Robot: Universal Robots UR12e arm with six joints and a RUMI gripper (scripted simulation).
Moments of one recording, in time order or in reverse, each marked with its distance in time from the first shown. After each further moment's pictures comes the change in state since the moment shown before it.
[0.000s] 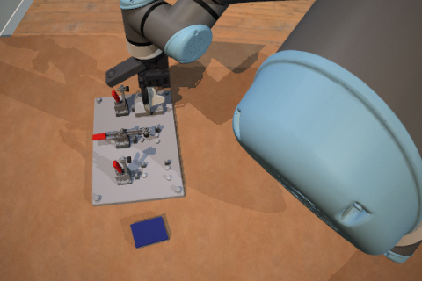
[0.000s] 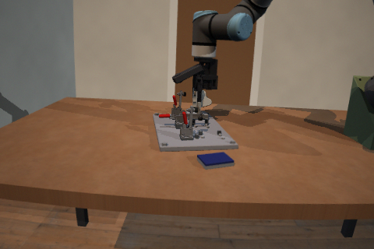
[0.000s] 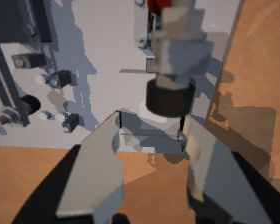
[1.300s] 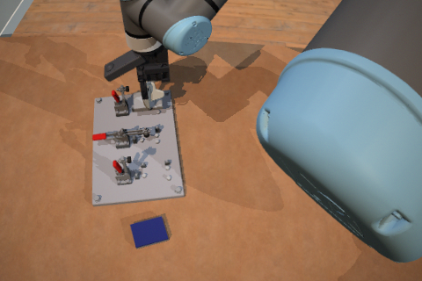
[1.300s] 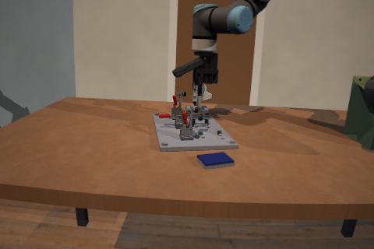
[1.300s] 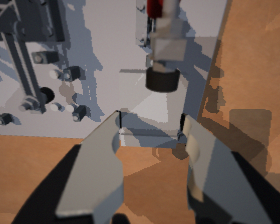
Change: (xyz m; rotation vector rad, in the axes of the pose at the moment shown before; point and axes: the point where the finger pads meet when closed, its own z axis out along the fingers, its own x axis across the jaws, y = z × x) arm 0.000 0.000 -0.023 0.000 0.000 0.000
